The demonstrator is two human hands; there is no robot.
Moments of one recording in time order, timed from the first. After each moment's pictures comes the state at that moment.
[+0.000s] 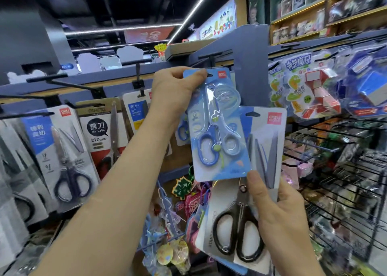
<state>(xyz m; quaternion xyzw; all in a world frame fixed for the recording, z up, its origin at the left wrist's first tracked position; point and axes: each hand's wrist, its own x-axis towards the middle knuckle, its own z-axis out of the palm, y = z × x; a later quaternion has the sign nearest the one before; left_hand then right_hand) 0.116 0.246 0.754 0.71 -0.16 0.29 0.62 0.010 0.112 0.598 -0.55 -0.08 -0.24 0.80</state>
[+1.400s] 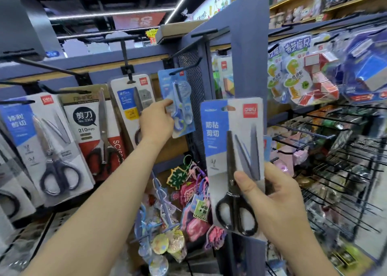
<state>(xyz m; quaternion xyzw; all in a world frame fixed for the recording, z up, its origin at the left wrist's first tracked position) 0.193 0.302 0.669 0.90 0.00 0.37 0.24 0.027 0.100 0.574 -0.65 -0.17 -0.25 0.70</state>
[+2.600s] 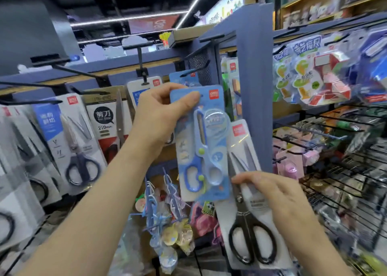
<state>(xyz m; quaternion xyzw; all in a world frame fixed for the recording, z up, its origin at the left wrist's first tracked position) 0.071 0.278 0.708 0.72 -0.20 0.28 0.61 0.012 0.088 0.584 -0.68 -0.19 -0.15 0.69</state>
